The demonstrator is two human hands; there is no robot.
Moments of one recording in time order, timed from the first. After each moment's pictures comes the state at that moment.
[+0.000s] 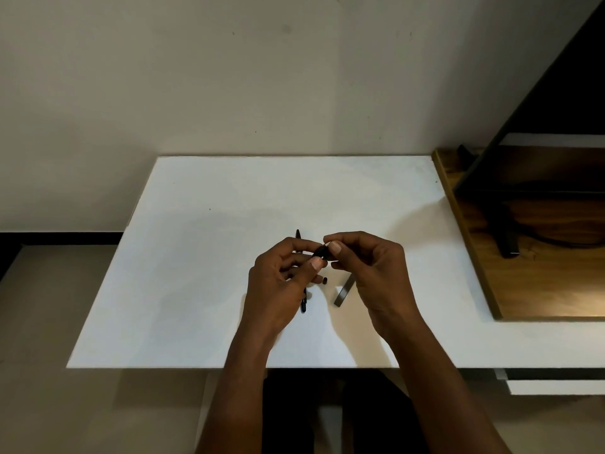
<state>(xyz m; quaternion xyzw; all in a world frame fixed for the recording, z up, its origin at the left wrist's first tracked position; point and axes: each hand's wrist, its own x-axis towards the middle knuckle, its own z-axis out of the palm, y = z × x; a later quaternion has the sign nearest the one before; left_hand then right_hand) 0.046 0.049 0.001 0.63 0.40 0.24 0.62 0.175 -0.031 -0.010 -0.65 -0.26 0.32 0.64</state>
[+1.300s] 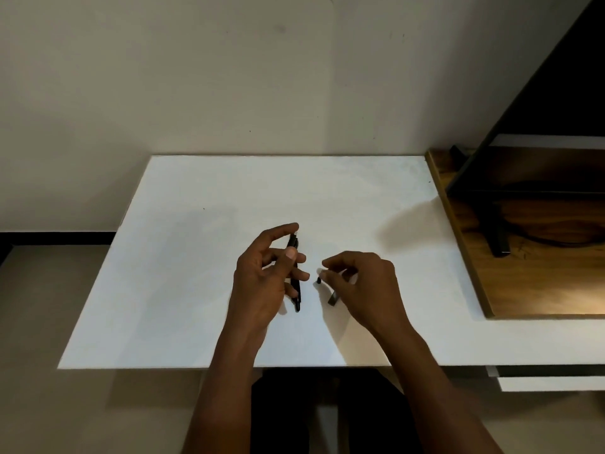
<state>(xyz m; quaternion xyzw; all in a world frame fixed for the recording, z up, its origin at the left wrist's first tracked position) 0.041 0.057 -0.003 0.58 0.40 0.29 0.65 0.173 -0.041 -0.017 -0.83 -0.36 0.21 0.37</state>
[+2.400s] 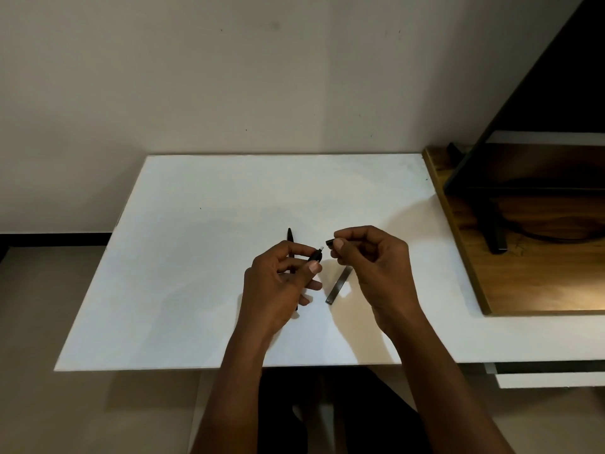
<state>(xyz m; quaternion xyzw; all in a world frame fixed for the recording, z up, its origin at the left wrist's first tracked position) 0.051 0.044 -0.003 0.63 0.43 0.22 0.61 0.186 -0.040 -0.009 -0.67 -0.23 0.30 0.64</state>
